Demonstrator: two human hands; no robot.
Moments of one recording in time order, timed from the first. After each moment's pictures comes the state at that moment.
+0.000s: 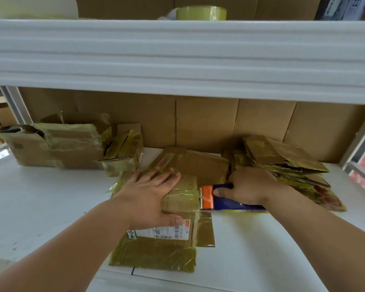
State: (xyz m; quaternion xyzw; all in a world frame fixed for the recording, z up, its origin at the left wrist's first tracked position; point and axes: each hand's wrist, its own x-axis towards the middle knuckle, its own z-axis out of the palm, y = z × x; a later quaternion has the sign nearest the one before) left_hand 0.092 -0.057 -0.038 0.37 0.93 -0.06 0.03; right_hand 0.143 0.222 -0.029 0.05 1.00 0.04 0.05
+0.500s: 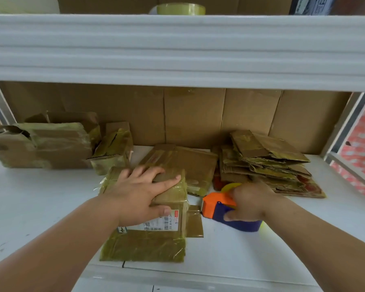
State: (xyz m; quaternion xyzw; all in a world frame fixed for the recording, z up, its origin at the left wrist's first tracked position) left_hand 0.112 -0.053 -0.025 0.40 0.91 -0.09 0.01; right_hand 0.194 0.231 -0.050 0.04 0.98 0.12 0.11
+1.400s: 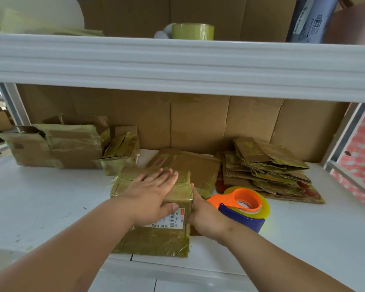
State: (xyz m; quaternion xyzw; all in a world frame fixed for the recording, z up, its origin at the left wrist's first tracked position) left_hand 0.120 -0.053 -0.034 0.38 0.92 -0.07 0.05; right_hand 0.194 0.117 -0.076 0.05 0.89 -0.45 0.07
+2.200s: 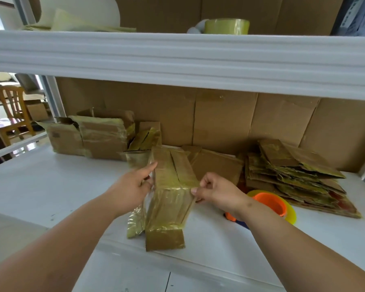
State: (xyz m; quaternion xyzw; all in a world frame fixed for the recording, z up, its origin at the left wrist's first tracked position) left_hand 0.118 -0.127 -0.038 0.19 0.93 0.31 0.02; right_hand 0.162 0.122 -0.051 0.03 0.87 -0.50 0.04
